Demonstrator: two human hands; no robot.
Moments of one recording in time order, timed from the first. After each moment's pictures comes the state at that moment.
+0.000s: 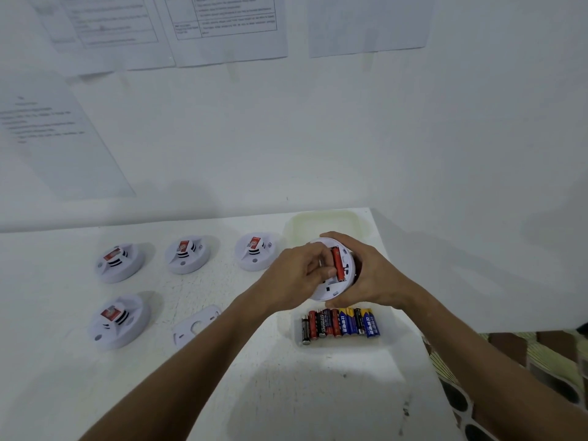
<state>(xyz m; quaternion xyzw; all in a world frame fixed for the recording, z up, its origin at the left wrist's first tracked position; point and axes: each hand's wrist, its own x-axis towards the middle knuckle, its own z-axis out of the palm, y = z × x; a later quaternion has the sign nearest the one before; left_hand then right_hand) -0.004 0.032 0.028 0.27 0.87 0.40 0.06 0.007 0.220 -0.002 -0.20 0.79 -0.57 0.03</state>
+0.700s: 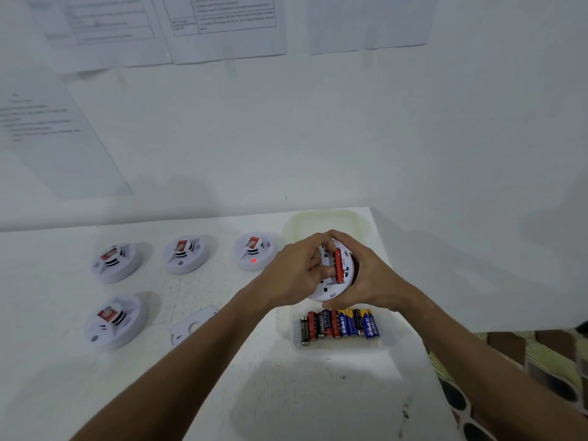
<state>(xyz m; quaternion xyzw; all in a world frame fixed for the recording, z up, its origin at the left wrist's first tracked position) -0.013 0.036 0.028 0.29 0.86 0.41 0.09 0.003 0.217 -0.006 -0.22 0.78 -0.58 0.01</state>
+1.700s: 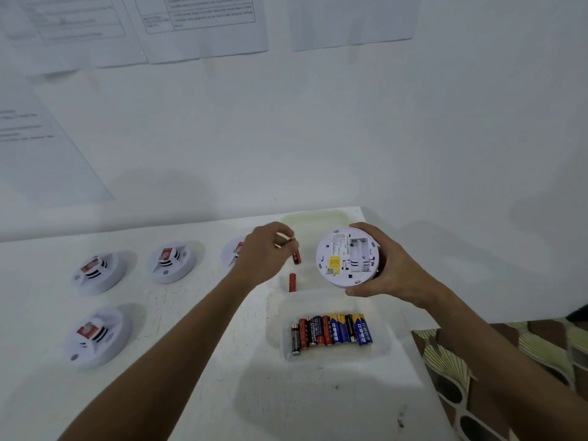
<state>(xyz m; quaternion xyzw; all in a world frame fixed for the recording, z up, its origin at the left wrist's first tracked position) -0.066 0.029 0.015 0.09 0.90 0.42 0.01 0.004 0.272 -0.009 -0.12 0.77 -0.63 0.03</state>
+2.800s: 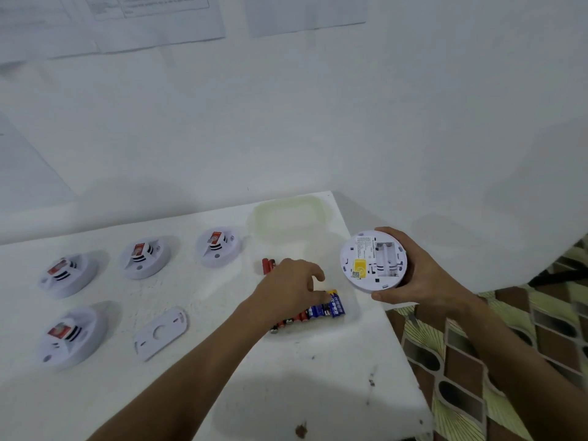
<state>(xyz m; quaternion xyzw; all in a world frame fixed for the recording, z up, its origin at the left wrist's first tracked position) 0.010 0.083 -0.002 0.27 0.93 0.20 0.17 0.082 0.329 -0.028 -0.07 0.78 -0.62 -0.01</state>
